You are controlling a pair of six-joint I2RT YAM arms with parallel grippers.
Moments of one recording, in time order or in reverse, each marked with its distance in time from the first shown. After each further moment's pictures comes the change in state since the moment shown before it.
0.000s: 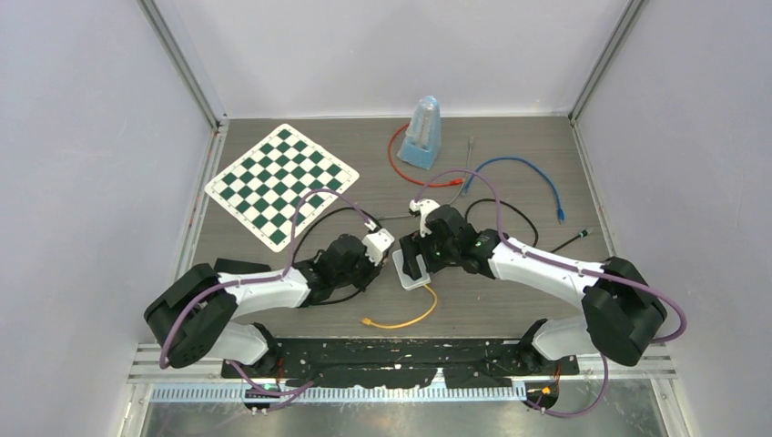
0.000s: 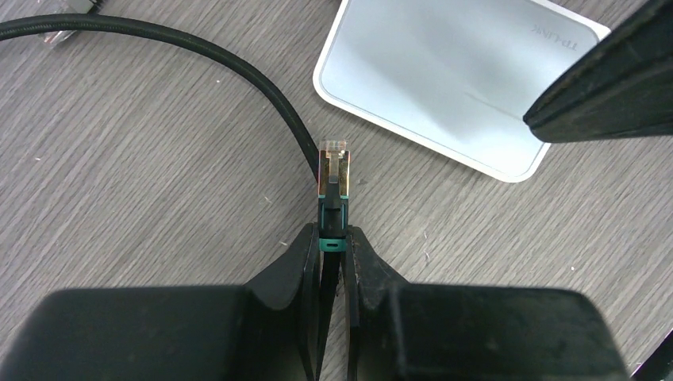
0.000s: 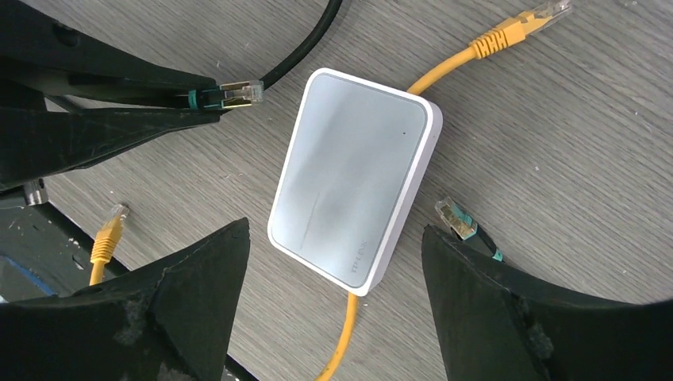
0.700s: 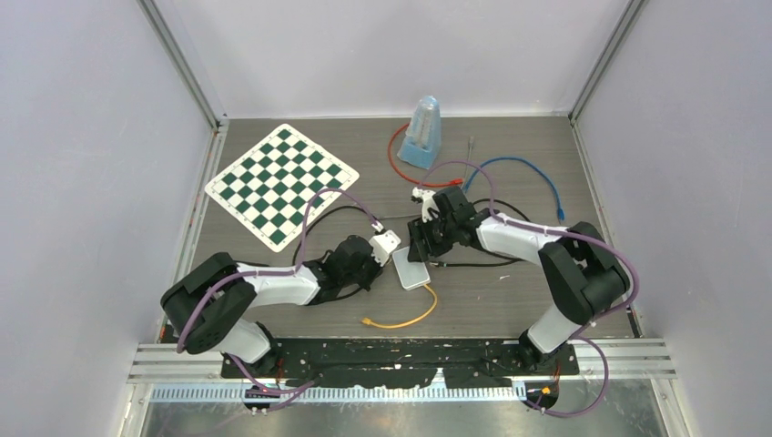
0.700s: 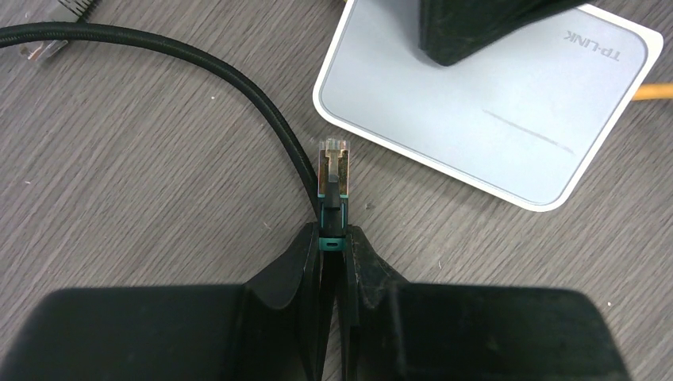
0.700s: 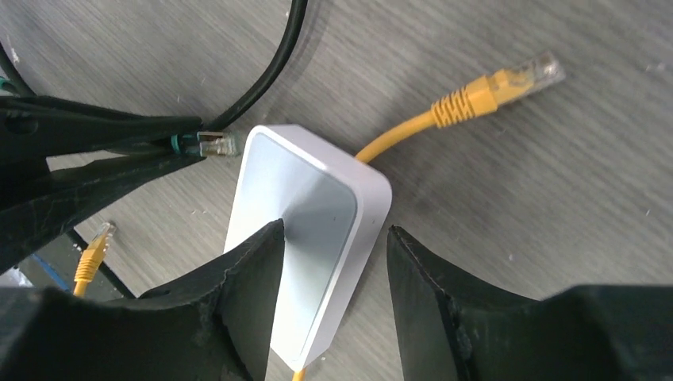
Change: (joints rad) left arm -0.018 0.109 0.019 0.079 -0.051 0.026; right arm -0.209 0.243 0.079 0.061 -0.307 -0.103
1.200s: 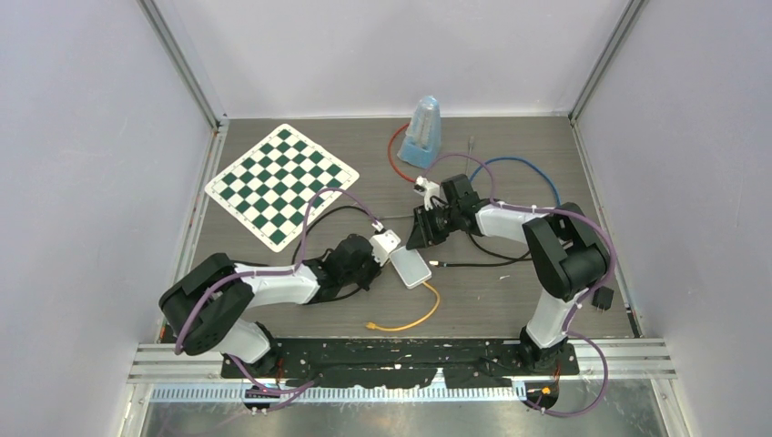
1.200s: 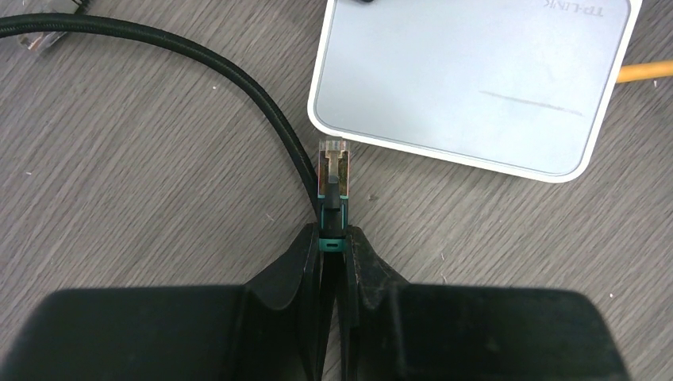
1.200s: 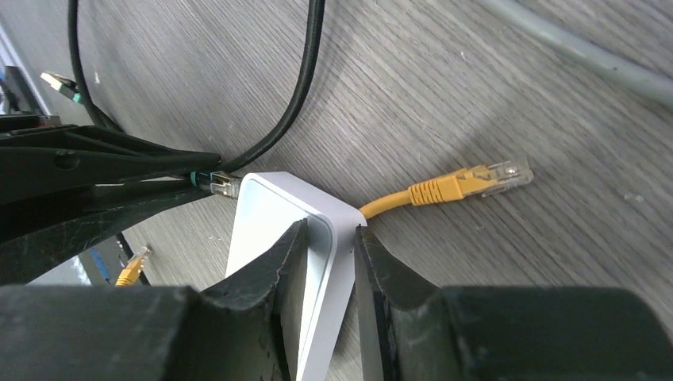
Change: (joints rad) left arm 0.000 -0.007 0.013 -0.046 0.002 0.001; right arm -0.102 0.166 0.080 0.105 -0.235 -0.065
